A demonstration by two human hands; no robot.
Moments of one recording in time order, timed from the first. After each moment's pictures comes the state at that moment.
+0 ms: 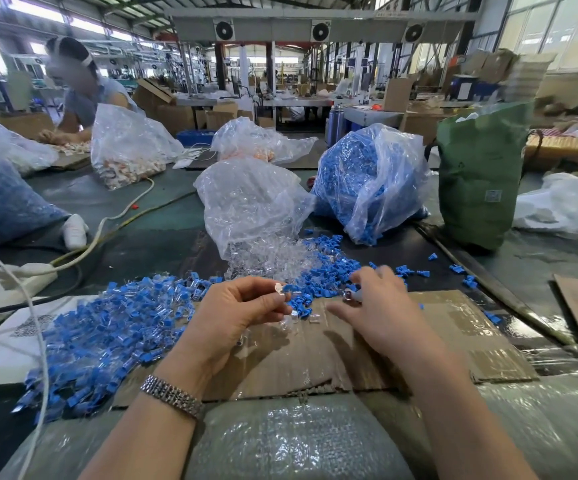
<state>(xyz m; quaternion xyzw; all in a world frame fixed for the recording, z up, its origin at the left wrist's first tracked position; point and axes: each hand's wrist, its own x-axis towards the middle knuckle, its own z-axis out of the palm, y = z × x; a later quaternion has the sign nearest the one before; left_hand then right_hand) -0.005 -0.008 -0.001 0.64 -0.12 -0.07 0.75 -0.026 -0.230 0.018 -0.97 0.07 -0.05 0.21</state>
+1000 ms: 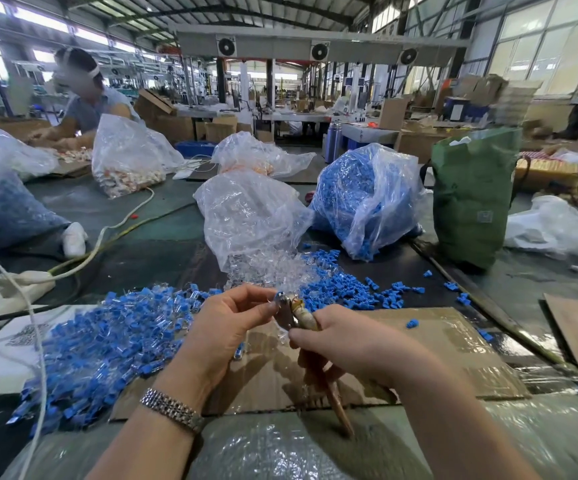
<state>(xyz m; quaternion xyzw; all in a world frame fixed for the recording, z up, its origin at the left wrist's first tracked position) -0.007 -0.005 0.004 0.67 -0.11 -0.04 0.73 -0.051 -0.187 0.054 -0.87 -0.04 0.20 0.45</state>
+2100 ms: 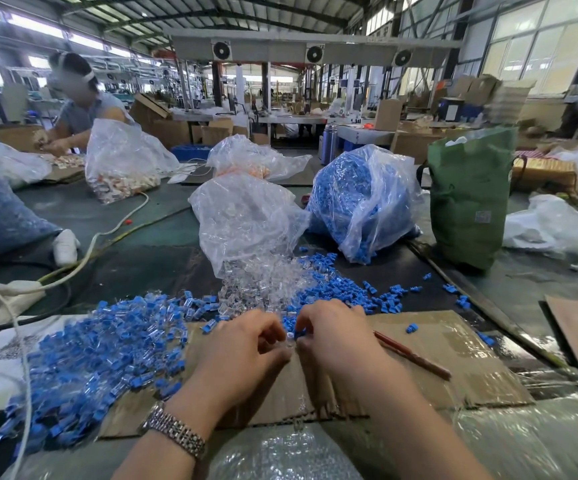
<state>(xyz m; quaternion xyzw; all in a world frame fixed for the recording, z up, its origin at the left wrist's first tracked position) -0.012 -0.019 -0.006 0.95 -0.19 0.07 0.25 -0.010 -0.184 0.019 -0.99 -0.05 -0.02 0.12</state>
